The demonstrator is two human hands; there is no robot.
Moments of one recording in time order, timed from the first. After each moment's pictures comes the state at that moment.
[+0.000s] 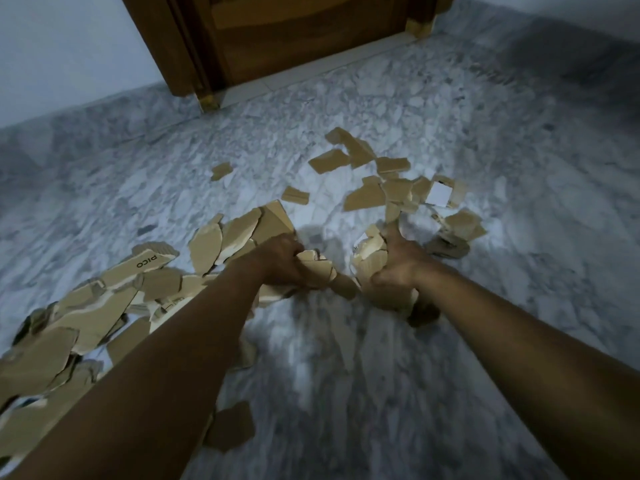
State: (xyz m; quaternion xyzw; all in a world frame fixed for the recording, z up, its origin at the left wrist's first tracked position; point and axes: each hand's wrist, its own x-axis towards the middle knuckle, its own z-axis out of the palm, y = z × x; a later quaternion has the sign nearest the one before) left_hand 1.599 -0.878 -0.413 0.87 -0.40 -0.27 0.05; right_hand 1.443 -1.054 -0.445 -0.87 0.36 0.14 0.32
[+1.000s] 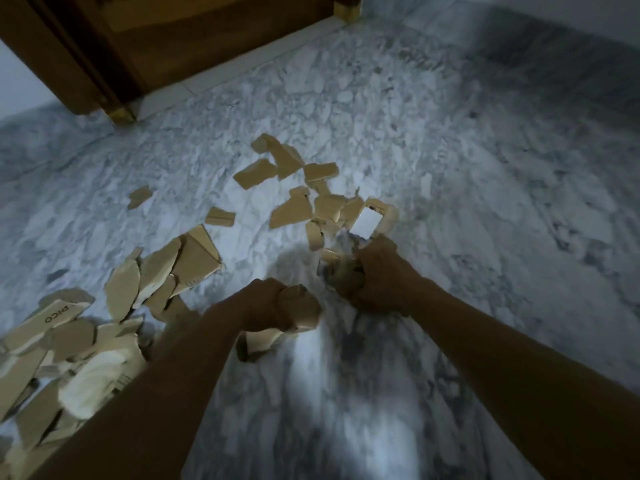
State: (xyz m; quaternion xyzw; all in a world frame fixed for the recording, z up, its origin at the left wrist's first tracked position) left_hand 1.547 -0.962 -0.447 0.82 -0.43 -0.38 0.02; right_hand 1.384 -1.153 -0.482 -0.94 0.29 0.07 0.19
